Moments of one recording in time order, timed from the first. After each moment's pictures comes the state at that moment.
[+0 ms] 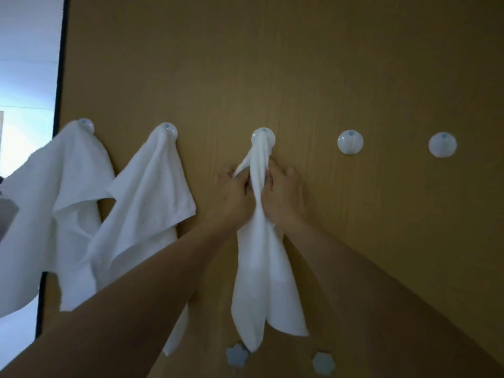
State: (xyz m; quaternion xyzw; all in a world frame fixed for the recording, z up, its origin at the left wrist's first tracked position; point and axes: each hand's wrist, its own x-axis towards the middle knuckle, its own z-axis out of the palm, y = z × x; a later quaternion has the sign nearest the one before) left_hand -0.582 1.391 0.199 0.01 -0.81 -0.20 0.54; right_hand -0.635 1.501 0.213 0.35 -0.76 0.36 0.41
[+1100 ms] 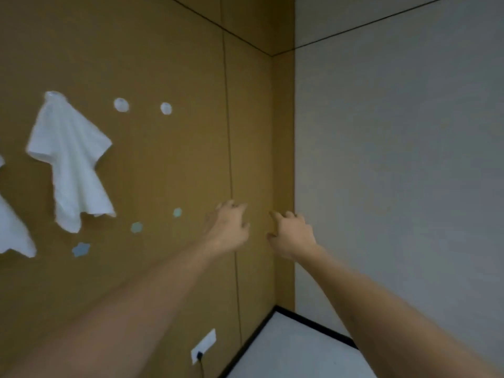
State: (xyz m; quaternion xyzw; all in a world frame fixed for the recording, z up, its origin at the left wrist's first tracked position) left_hand -0.189 1.663 0.029 -0.37 -0.89 -0.19 0.21; right_hand -0.099 1.809 0.003 -0.20 -0.95 0.08 0.24
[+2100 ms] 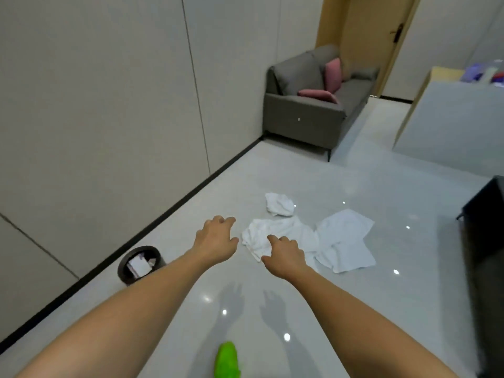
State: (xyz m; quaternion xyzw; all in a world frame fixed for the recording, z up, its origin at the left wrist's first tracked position) left_hand 0.728 2.205 -0.306 -0.89 -0.42 -0.01 -0.16; right_hand 0.868 2.077 -0.334 -0.86 -0.45 0.22 0.09
